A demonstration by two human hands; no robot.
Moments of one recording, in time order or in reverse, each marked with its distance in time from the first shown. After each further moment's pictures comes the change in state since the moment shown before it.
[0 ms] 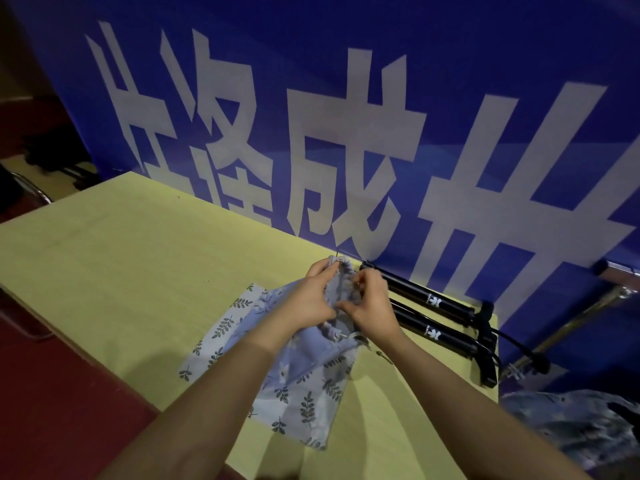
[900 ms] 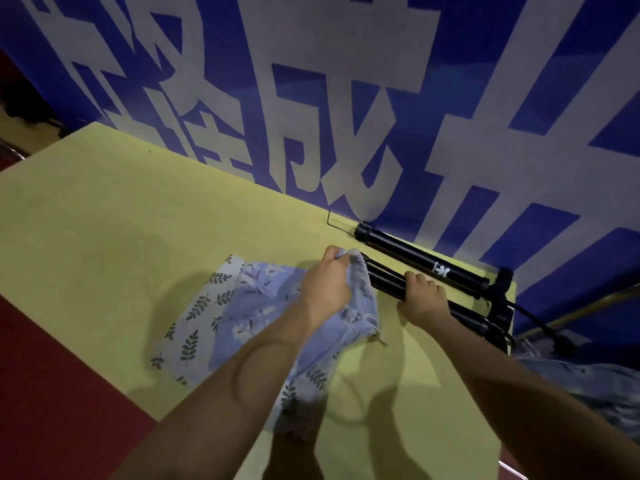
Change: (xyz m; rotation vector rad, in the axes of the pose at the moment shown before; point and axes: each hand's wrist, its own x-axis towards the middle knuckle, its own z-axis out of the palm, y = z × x) left_hand 0.073 0.002 0.071 0.416 -0.011 -0.180; right_hand 0.040 0.149 -0.035 -0.812 -0.360 0.330
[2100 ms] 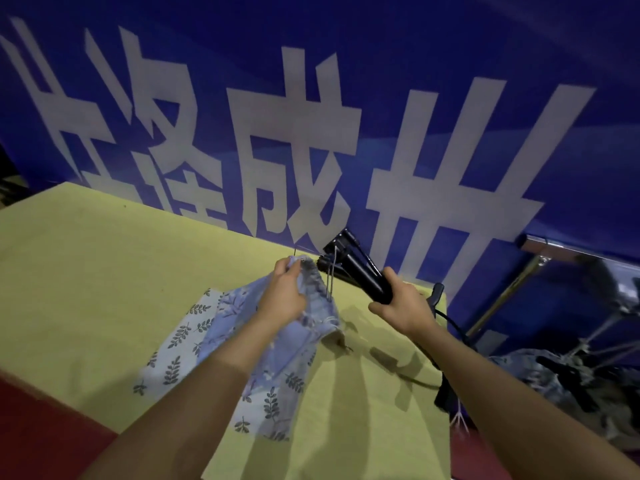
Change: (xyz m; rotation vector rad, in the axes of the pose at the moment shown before) left_hand -0.065 -0.007 -0.035 -0.251 0.159 0.071; right_hand -0.129 0.006 -0.079 0.467 0.348 -0.177
